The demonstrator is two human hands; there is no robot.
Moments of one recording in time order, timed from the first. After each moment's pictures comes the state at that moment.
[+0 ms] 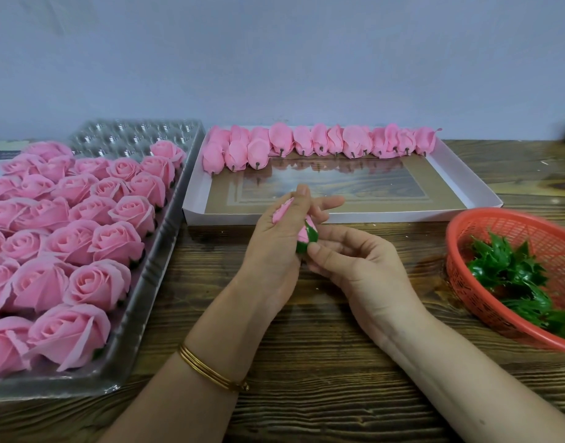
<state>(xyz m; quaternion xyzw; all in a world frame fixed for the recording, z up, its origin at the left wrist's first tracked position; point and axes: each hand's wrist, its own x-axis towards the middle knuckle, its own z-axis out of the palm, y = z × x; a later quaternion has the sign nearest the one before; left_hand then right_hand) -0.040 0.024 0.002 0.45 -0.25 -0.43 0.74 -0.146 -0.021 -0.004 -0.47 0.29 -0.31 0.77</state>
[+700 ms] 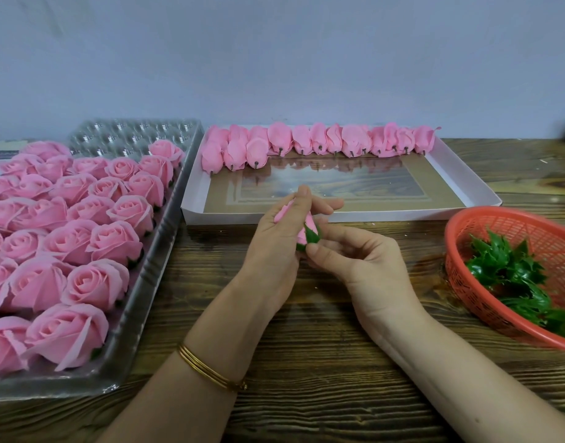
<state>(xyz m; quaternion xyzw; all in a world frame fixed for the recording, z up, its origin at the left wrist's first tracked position) -0.038 0.020 -0.005 0.47 -0.27 -0.43 0.73 -0.147 -0.016 0.001 -0.52 0.26 -0.34 0.73</state>
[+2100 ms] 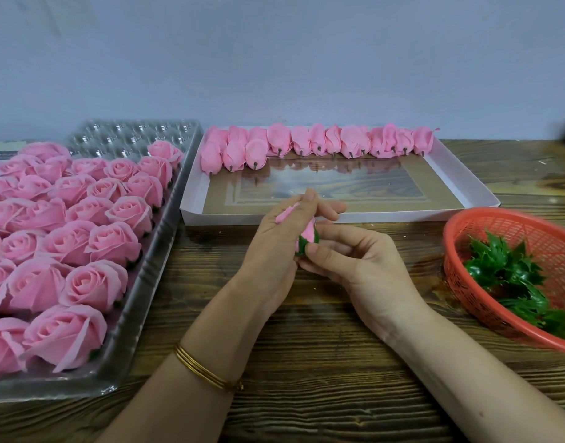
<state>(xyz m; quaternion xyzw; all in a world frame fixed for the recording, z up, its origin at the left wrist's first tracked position) -0.038 0.021 -0.004 0.46 -0.31 -0.44 0.71 -0.149 -0.024 0.001 -0.52 0.25 -0.30 0.76</state>
